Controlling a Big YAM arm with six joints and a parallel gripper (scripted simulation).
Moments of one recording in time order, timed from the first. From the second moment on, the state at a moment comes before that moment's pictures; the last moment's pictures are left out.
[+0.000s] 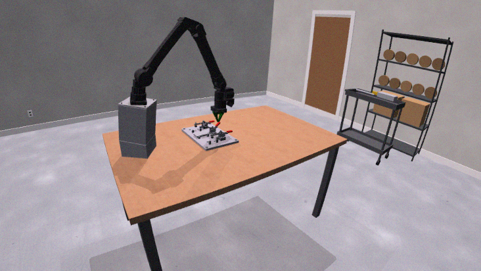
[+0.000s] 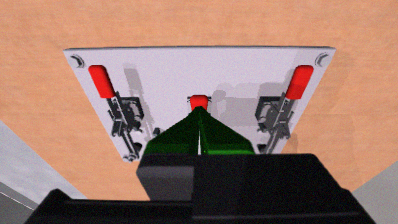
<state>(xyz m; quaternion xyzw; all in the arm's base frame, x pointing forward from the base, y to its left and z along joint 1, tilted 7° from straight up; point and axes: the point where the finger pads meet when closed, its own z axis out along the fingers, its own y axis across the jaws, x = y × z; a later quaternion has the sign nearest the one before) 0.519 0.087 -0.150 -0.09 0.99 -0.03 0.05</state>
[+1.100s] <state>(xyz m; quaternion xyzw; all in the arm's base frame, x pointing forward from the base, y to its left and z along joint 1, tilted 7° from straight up) 0.520 0.087 -0.152 -0.09 0.99 -0.03 0.05</state>
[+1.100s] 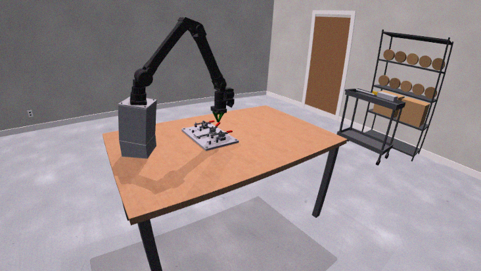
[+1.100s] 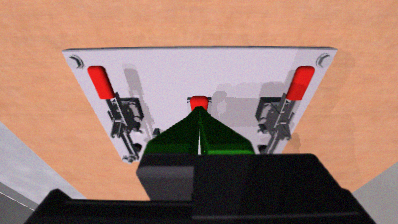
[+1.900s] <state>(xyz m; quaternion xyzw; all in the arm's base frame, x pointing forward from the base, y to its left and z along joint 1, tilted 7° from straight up) 0.520 0.087 -0.152 -0.09 0.99 -0.03 0.05</state>
